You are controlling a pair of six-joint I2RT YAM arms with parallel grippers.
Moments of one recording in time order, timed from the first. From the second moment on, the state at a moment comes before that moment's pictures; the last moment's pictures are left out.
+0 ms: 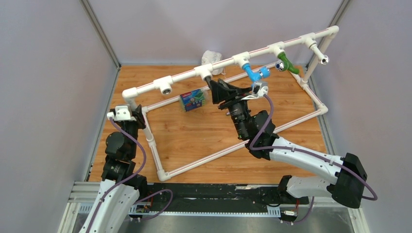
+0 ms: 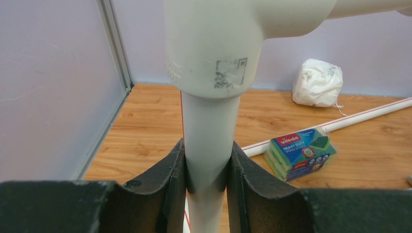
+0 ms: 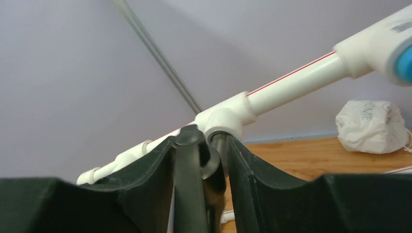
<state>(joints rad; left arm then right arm) -0.23 0.39 0.46 0.09 -0.29 0.01 1.01 1.20 0.89 0.81 0.57 0.38</state>
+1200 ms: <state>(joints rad) -0.23 0.39 0.46 0.08 -0.29 0.01 0.94 0.99 1.07 -0.19 0.02 -1.52</state>
